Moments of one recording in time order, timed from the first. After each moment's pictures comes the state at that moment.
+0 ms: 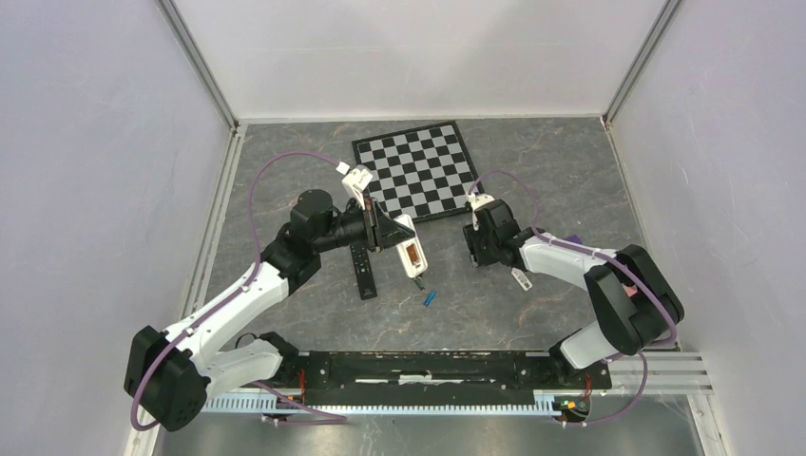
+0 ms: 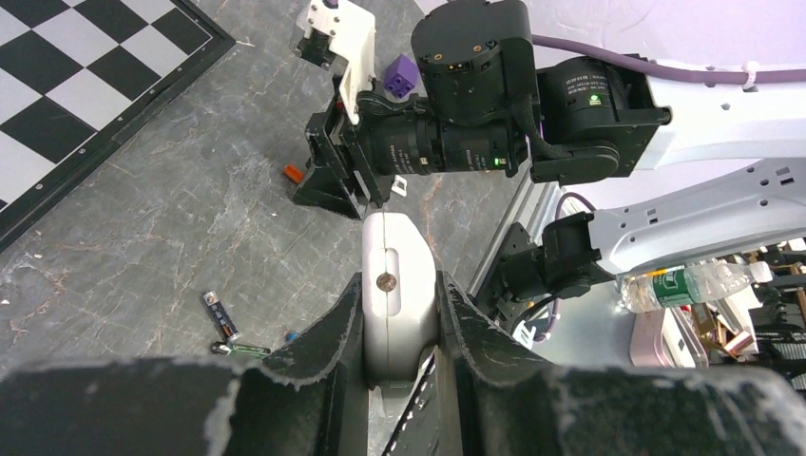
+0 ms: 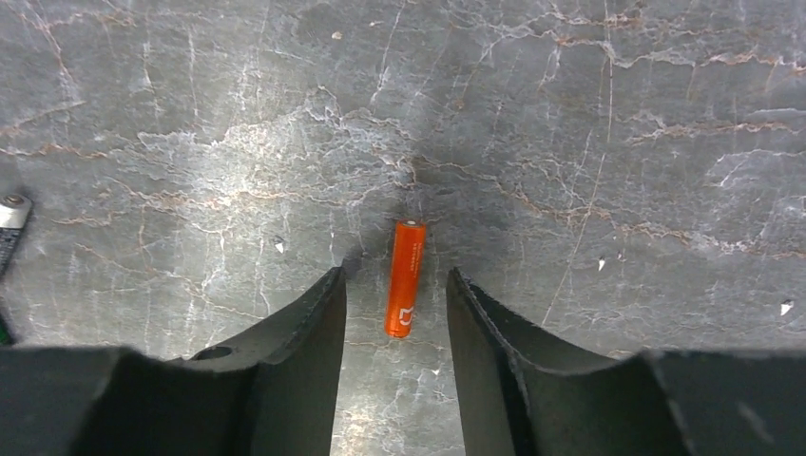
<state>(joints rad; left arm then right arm) -0.58 1.06 0.74 0.11 0.53 -0.57 0.52 1.51 0.72 -0.17 0.09 0.18</state>
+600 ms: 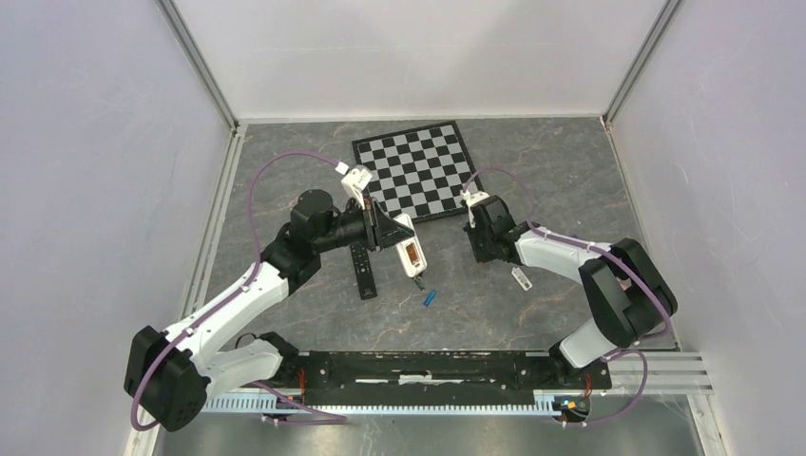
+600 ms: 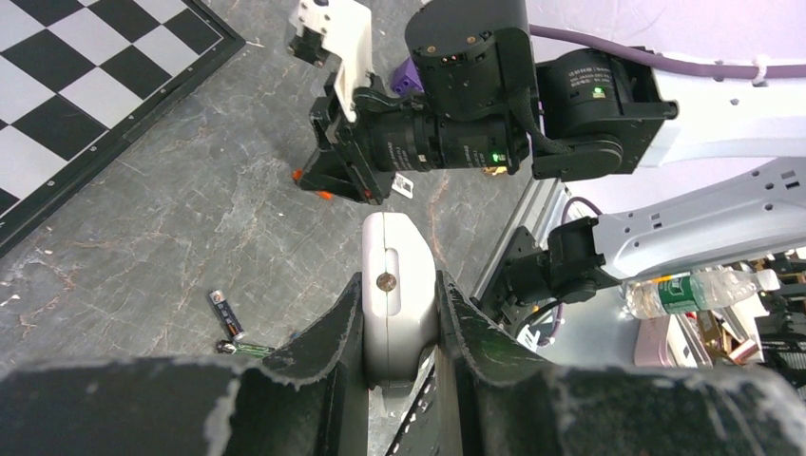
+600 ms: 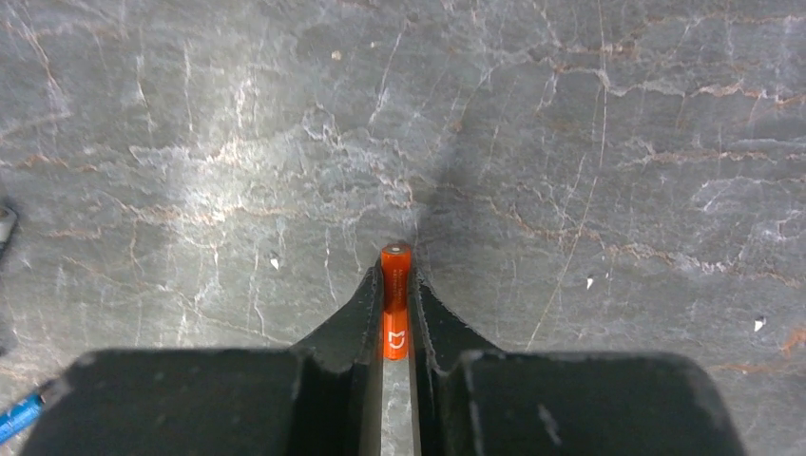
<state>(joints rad) -0.58 1.06 0.74 0.10 0.52 -0.57 0.53 1.56 0.78 -0.20 0.11 0.15</state>
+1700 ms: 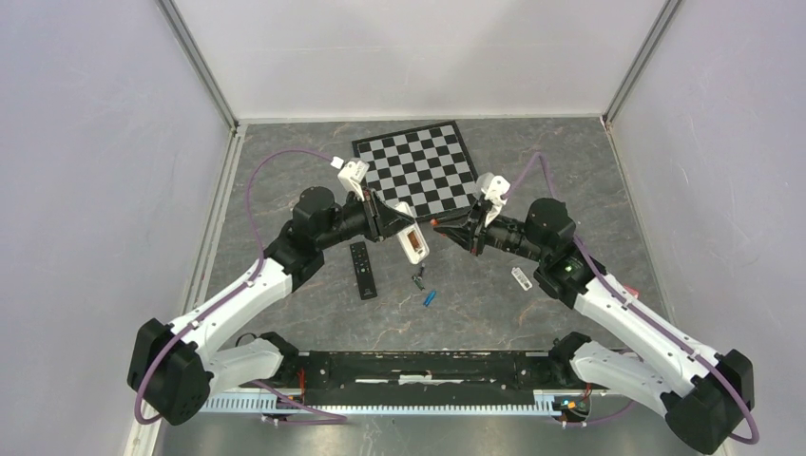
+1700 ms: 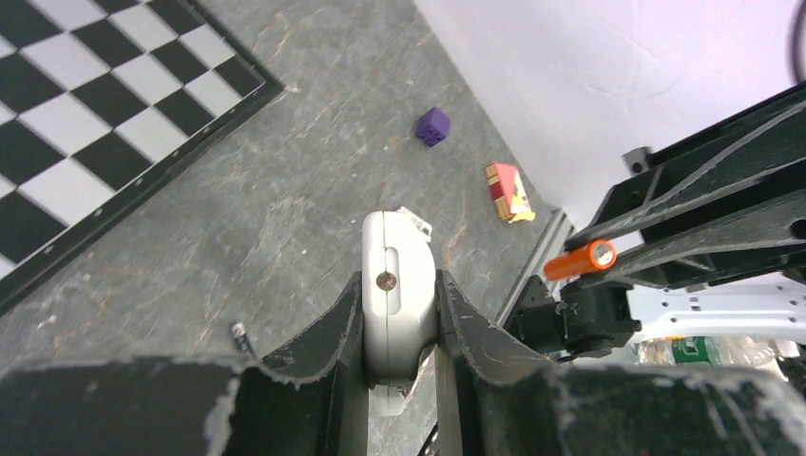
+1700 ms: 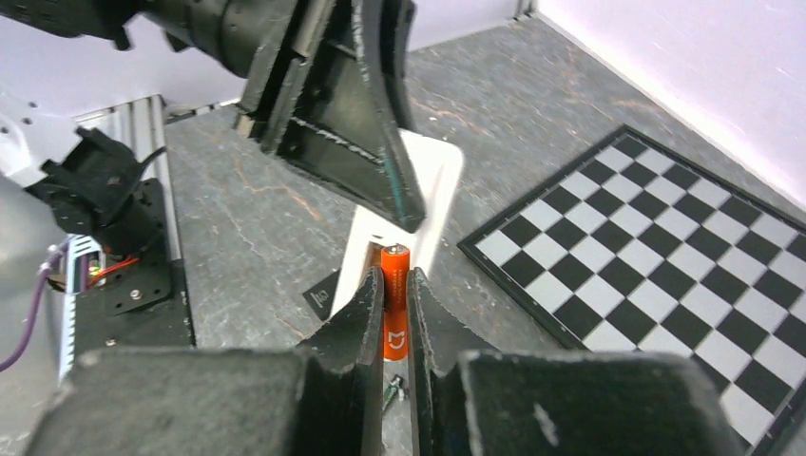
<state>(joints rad) -0.58 1.10 0.75 0.14 0.40 -0.61 0.64 0.95 0.75 0.14 -0.48 0.00</state>
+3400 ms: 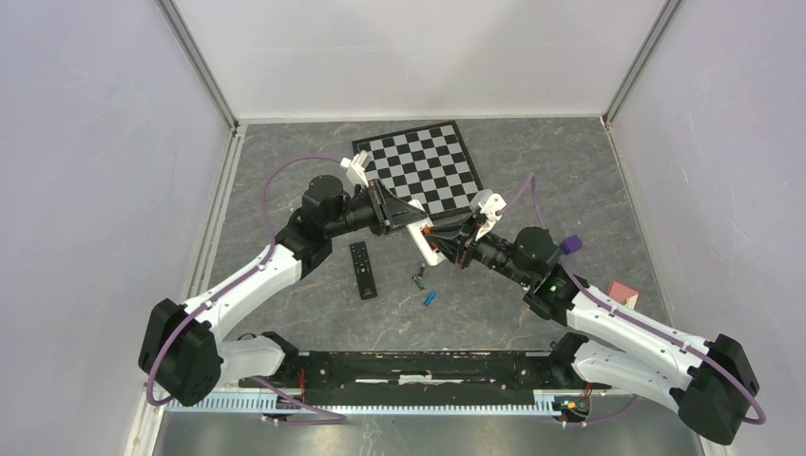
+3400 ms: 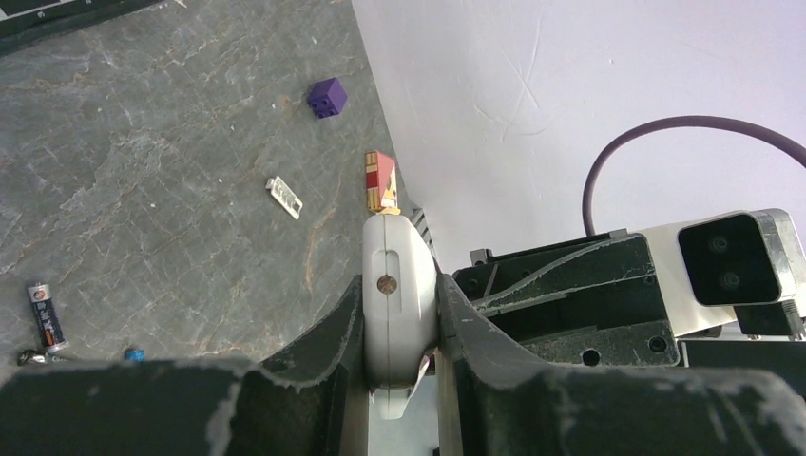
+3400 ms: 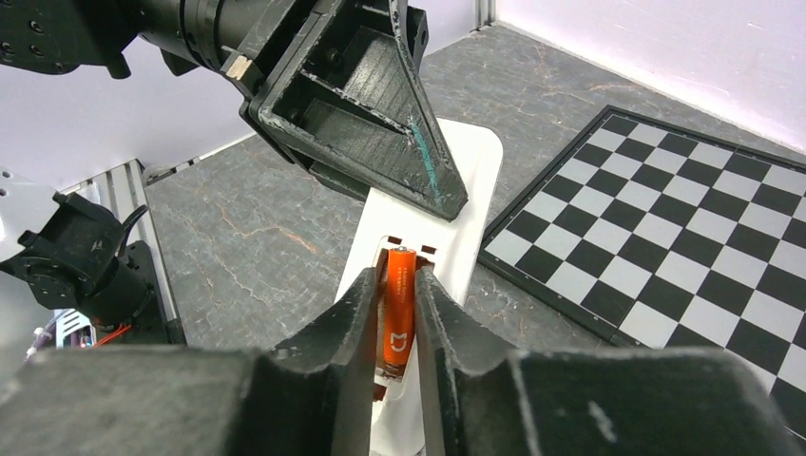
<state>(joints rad) -0.58 1.21 0.82 0.20 0.53 -1.05 0.81 0.93 0.56 0.41 -0.18 0.14</state>
